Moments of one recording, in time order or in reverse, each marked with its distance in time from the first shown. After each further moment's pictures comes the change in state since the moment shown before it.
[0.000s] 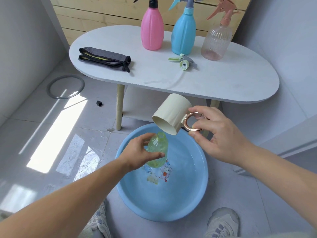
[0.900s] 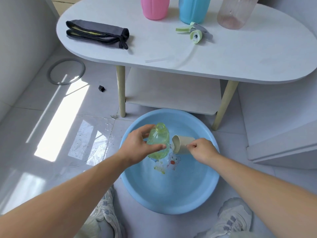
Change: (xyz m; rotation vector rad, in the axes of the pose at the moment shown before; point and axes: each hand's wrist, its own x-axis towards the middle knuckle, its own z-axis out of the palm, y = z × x) left_hand 0.005 -0.019 -0.002 -0.003 0.046 -0.037; right_hand -0.036 0.079 0.165 0.131 -0.463 0.984
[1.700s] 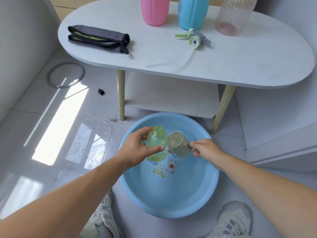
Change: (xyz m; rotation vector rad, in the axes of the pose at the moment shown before) left_hand 0.000 -0.001 -0.003 -0.018 0.001 -0.001; right_hand 0.006 0.013 -0.013 0.490 -0.052 0.092
